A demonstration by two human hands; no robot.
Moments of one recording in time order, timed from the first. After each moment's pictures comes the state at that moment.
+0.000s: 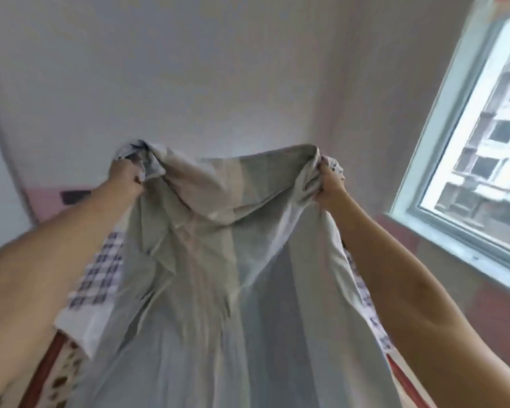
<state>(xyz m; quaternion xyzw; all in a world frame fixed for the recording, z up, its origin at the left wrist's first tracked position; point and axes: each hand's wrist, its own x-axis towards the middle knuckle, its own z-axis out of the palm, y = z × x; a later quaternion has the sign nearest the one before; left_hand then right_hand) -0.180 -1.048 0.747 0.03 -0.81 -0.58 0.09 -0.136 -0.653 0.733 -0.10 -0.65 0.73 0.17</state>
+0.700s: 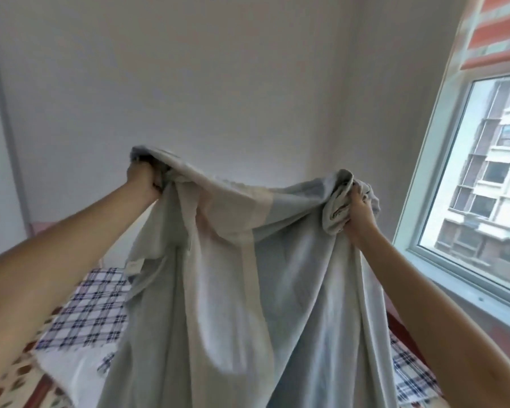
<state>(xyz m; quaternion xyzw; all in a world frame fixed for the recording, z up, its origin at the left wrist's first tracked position) -0.180 -1.036 0.810 0.00 -0.47 -0.88 0.10 -0.075 -0.637 0.767 -0.06 -0.59 0.74 0.31</state>
